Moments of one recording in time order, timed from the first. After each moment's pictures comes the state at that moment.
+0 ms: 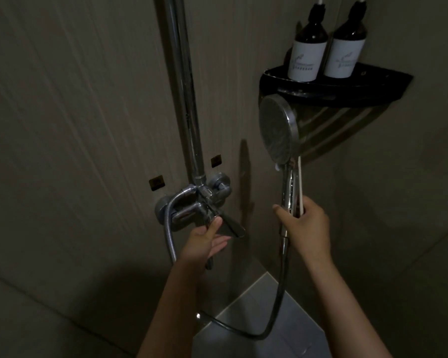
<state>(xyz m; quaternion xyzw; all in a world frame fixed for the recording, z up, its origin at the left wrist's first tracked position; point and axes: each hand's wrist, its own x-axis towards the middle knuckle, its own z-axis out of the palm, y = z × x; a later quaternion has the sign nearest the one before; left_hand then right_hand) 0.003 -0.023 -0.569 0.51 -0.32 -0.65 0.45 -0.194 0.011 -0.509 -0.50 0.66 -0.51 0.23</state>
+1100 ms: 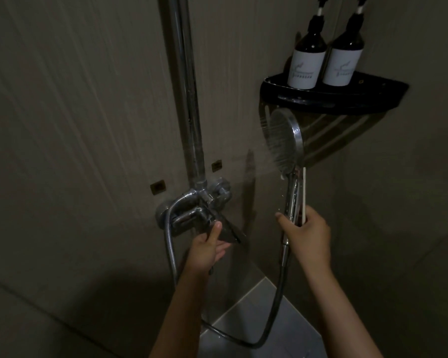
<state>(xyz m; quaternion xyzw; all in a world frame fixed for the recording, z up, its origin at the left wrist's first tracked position) -0.007 -0.010 -0.558 0.56 -0.32 -0.62 0.45 -0.192 0.013 -0.514 -0.47 0.69 -0.51 0.21</state>
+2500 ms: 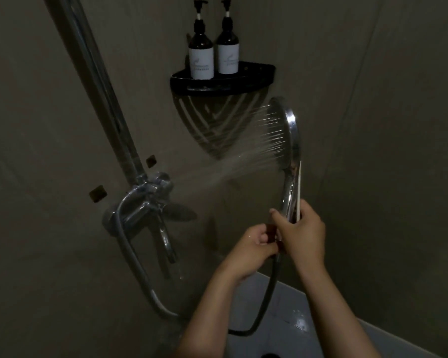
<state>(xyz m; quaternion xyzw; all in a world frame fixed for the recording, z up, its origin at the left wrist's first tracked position) -0.100 0.107 -0.527 0.26 -0.62 -0.71 0.18 -0.196 0.158 -0.513 -0.33 0.75 -0.56 0.06</state>
